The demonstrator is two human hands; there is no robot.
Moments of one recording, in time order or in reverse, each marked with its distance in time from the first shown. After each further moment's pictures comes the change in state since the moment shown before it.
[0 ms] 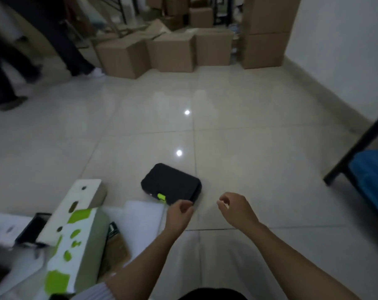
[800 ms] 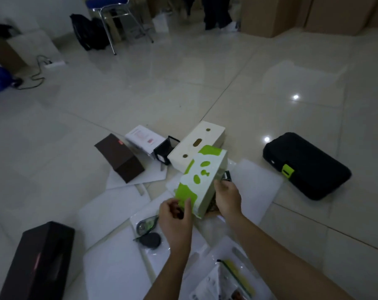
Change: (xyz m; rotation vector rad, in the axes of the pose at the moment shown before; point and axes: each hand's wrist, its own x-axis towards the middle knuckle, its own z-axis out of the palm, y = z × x) left_hand -0.172 -0.199 -0.182 -0.202 1.126 -0.173; right_hand -0.057 -0.234 0.305 0.482 -0.269 0.089
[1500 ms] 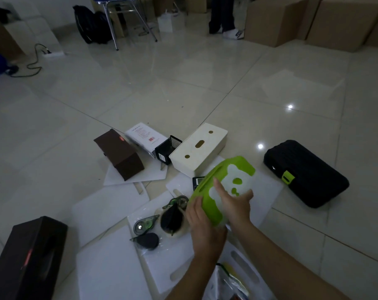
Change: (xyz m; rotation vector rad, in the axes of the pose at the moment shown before) left_hand -0.036 -0.021 0.039 0.273 -0.281 0.338; right_hand -0.019 -0.007 -0.007 0.283 0.106 0.191
